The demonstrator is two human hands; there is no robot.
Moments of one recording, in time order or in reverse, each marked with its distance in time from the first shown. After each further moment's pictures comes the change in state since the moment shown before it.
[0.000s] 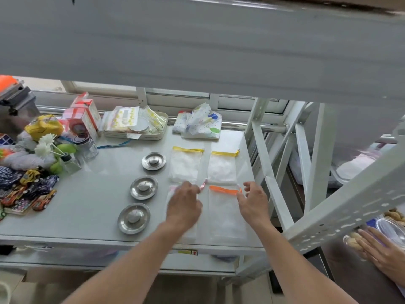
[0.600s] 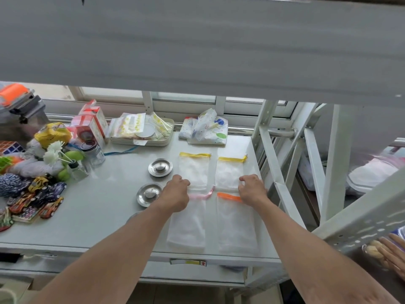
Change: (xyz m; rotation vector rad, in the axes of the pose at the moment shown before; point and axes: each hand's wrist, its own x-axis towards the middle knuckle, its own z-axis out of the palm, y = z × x) left_hand 0.069 -0.060 -0.014 0.083 -0.223 -0.077; right_hand 0.068 -0.025 0.020 -0.256 -0.227 0.020
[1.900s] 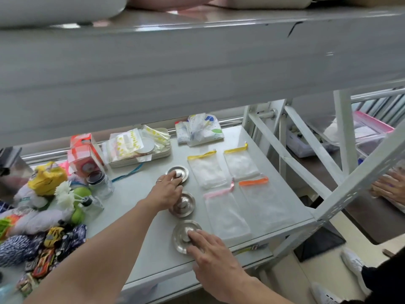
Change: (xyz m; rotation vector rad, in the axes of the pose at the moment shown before) left_hand 0.058 -0.130 -0.063 0.228 -0.178 0.391; right_hand -0.223 -0.150 0.154 -0.139 0.088 -0.617
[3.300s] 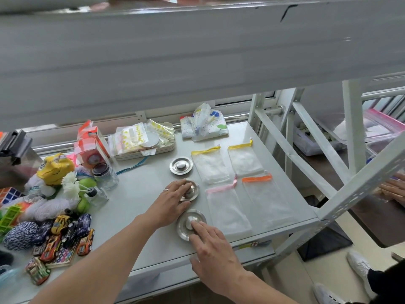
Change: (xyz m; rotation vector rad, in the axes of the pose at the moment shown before) left_hand -0.040 0.003 0.045 -0.197 0.190 0.187; right_hand 0.001 -0.003 -0.006 -0.095 -0.024 0.068
